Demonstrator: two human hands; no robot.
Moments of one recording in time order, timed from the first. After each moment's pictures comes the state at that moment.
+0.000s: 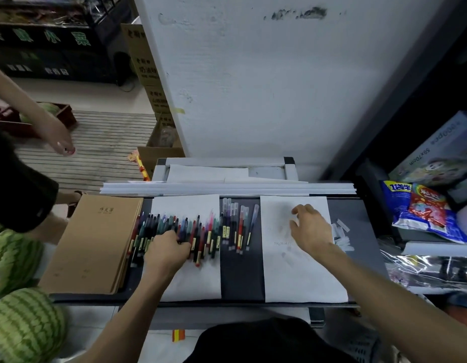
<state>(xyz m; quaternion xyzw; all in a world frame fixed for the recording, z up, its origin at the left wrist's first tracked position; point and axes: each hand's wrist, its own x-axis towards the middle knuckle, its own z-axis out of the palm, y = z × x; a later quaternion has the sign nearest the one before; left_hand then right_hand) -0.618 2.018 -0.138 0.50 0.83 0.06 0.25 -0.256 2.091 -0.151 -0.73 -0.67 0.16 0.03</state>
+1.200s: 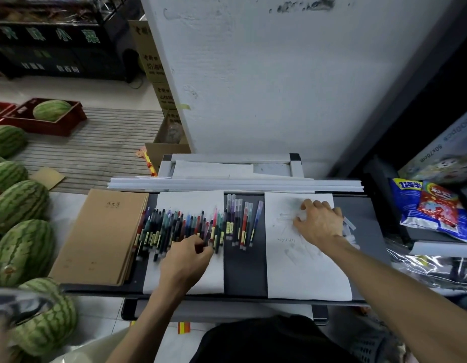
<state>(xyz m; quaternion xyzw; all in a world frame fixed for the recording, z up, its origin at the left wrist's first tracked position) -0.574 1.981 -0.112 0.54 0.78 0.13 0.28 -0.240 2.106 -0.162 -0.72 -0.69 0.04 -0.08</state>
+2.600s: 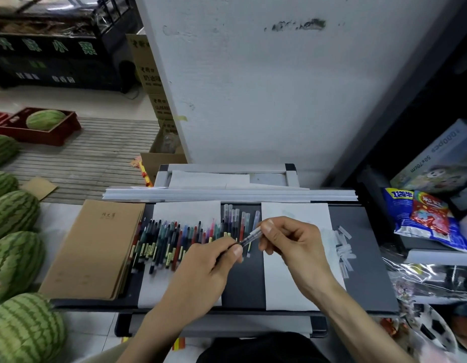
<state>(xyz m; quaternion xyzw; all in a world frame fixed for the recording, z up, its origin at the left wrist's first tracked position) -0.537 1.965 -0.007 0.67 0.55 0.31 0.39 -0.333 2.005 -0.010 -0.45 -0.46 0.59 0.49</state>
